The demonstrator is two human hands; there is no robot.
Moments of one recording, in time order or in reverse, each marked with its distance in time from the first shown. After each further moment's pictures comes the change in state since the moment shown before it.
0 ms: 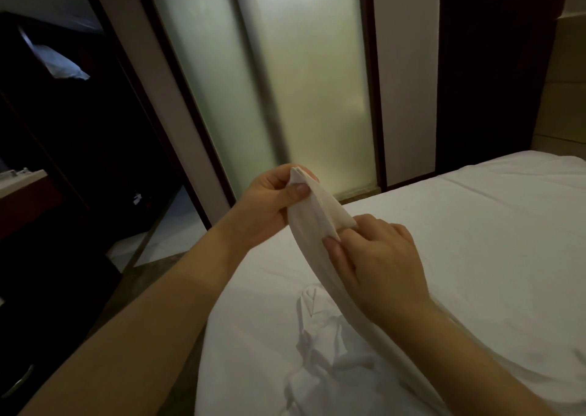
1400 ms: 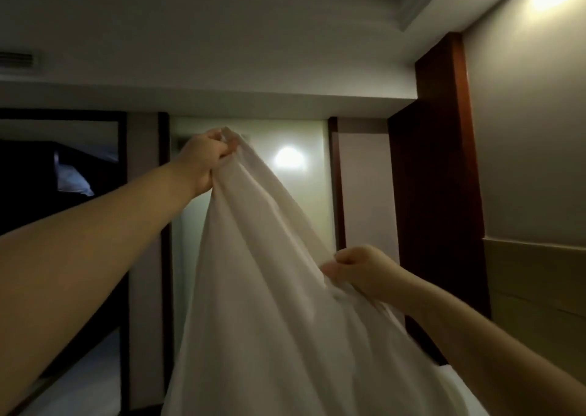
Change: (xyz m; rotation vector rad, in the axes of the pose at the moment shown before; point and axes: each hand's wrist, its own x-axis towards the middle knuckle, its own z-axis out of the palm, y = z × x) left_hand 0.233 0.252 0.075 0.269 0.543 0.472; right_hand 0.268 0.189 -0.163 0.529 -0.322 0.309
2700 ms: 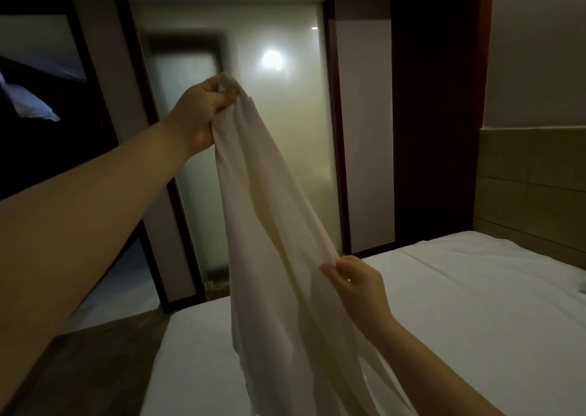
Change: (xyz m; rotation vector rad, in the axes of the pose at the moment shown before) left_hand -0.050 -0.088 -0.149 -0.025 -0.283 -0.171; right_hand -0.132 0.065 0.254 0.028 0.226 0.140
